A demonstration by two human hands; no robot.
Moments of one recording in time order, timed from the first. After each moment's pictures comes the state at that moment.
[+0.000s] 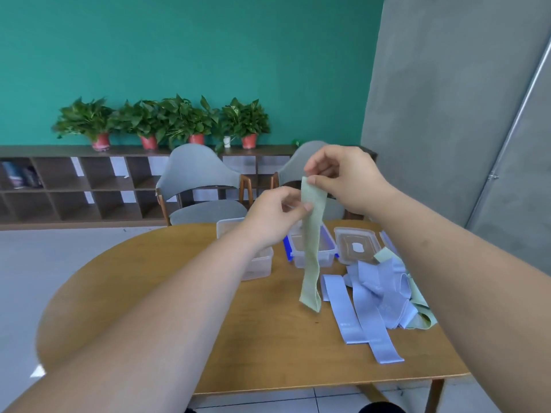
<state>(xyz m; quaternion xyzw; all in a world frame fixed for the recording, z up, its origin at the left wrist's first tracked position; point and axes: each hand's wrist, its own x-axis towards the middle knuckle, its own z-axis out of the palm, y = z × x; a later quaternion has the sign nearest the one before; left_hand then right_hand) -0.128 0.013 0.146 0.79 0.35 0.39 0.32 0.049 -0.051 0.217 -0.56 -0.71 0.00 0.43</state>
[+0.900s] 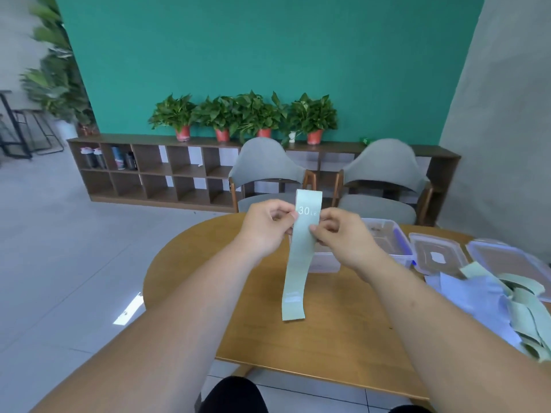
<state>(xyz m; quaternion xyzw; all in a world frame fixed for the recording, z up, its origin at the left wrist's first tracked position) -0.279 0.009 0.115 0.66 0.46 0.48 0.35 -0.093 -0.021 0.106 -0.55 -0.65 0.27 0.45</state>
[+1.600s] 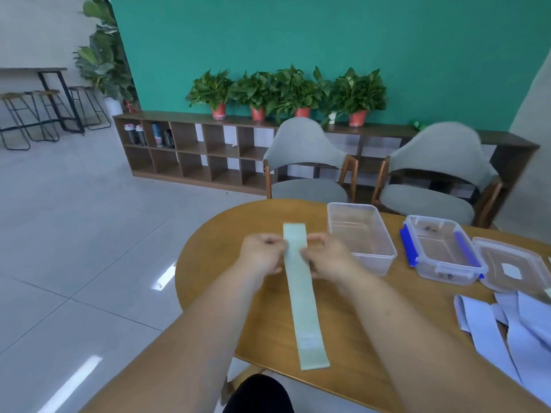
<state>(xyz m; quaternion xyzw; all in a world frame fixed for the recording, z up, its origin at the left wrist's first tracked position) -0.347 0.044 0.035 0.41 0.63 0.45 0.48 -0.189 0.053 0.025 -0.60 -0.55 0.45 0.36</state>
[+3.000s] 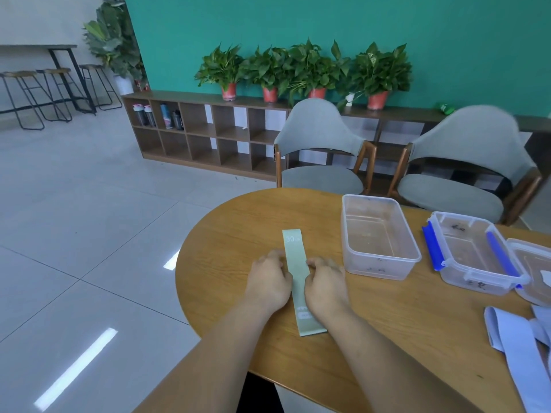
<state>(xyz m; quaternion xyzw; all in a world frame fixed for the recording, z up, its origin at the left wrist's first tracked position) -0.356 0.068 -0.062 0.62 0.70 0.29 0.22 -0.214 0.079 -0.086 -0.67 -0.67 0.16 0.27</state>
